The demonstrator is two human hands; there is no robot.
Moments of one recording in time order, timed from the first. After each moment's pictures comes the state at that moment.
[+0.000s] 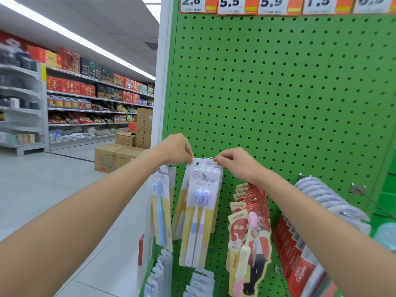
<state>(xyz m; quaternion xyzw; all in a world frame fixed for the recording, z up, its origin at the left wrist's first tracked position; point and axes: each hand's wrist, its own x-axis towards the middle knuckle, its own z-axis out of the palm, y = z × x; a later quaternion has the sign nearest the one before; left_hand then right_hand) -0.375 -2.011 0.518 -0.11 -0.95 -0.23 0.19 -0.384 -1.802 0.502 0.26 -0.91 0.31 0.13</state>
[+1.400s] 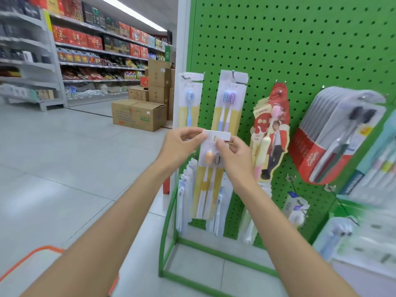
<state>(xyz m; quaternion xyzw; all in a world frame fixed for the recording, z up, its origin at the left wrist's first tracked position) -0.207 -2.002 0.318 -0.07 -0.74 -0.61 0.26 -0.225 -1.857 0.299 0.17 -0.72 0.65 0.18</state>
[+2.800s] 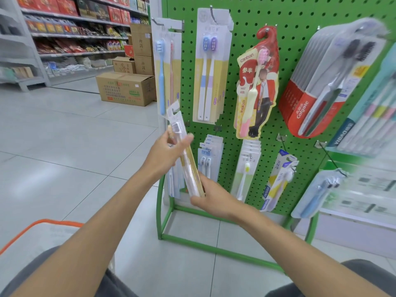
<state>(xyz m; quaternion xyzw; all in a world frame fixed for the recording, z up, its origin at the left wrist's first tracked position) -0.195 -1.988 0.222 0.01 -0.82 -0.56 0.16 -0.179 -1.820 0.172 0.27 -0.86 0.41 -0.14</state>
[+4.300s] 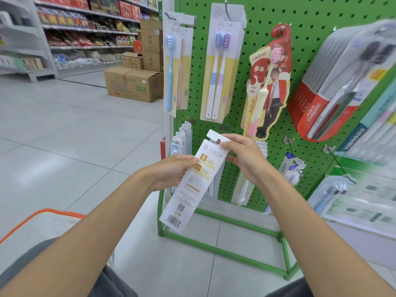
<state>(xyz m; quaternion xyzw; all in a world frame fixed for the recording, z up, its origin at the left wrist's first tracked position) -0.190 -1.991 0.202 0.01 -0.74 -0.65 -0.18 -0.234 -1.795 0.228 0.12 -0.72 0.68 -0.06</state>
